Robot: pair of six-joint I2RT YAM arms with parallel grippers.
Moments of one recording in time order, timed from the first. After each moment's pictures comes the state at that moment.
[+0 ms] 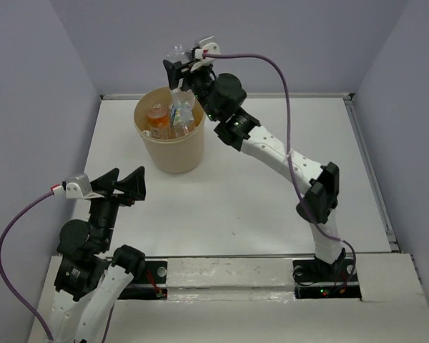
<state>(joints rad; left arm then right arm) -0.42 0.16 0.68 -0.32 -0.28 -0.40 0.86 1.99 2.09 0.35 0.27 -0.07</state>
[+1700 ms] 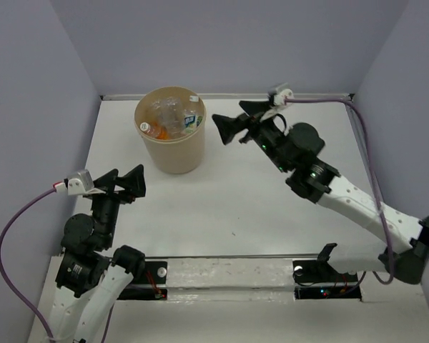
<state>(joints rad) -0.42 0.19 0.69 -0.34 -0.35 -0.42 0.88 1.34 1.36 0.25 0.22 0.14</state>
